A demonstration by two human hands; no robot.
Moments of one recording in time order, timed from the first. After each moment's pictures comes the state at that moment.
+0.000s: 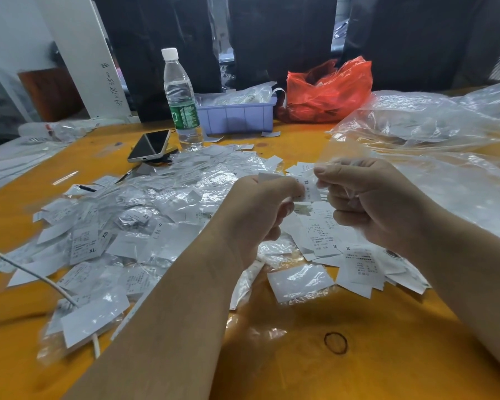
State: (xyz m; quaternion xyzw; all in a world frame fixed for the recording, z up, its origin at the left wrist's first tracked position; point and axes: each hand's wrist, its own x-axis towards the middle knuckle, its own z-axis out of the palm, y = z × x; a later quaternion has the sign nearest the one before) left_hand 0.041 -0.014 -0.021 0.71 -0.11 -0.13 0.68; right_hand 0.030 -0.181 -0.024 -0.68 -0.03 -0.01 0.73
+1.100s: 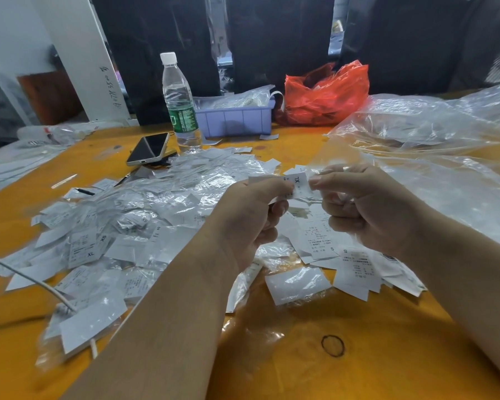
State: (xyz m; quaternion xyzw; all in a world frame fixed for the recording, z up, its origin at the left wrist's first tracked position) left_hand 0.046 -0.011 -0.025 0.66 -0.07 -0.15 0.74; right_hand 0.032 -0.181 -0.025 -0.66 -0.04 0.03 0.75
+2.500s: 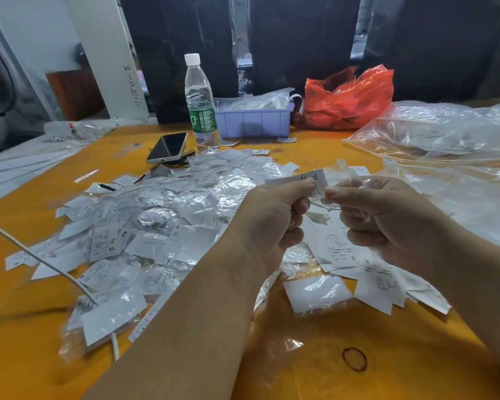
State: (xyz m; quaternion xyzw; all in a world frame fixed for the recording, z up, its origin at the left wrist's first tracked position) left_hand 0.045 -0.016 -0.024 0.59 -0.05 -0.15 0.79; right_hand 0.026 -0.173 -0.024 -0.68 -0.05 0.03 0.73
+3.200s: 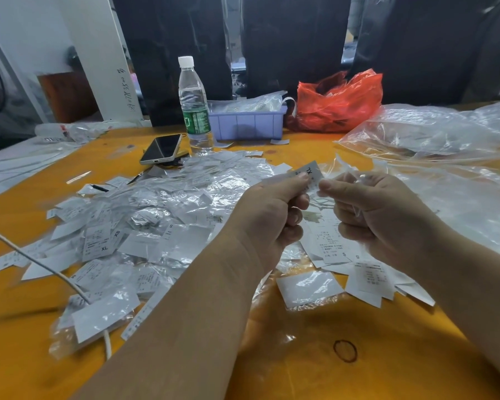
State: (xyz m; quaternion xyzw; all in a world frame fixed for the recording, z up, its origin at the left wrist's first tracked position) left_hand 0.039 -0.020 -0.023 0.58 -0.06 -0.15 0.80; right_hand 0.020 -0.168 -0.024 -0.66 -0.05 -0.01 0.75
